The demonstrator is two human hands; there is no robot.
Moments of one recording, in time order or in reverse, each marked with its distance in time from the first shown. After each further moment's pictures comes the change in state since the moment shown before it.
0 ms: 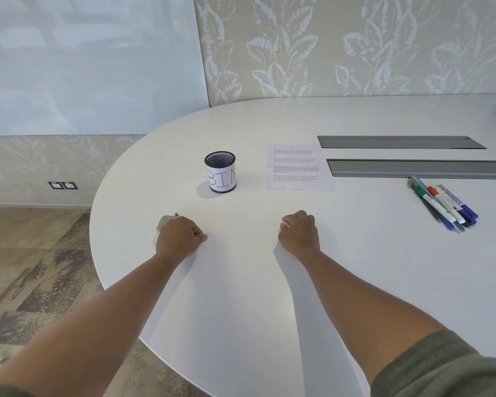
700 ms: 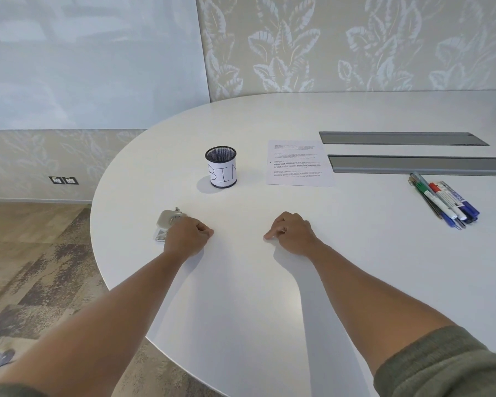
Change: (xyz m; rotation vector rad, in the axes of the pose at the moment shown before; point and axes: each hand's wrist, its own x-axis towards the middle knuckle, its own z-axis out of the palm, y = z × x) left_hand -0.006 0.005 0.012 -0.160 -0.088 -0.072; right_hand -0.008 0.002 -0.010 0.095 -0.280 -0.234
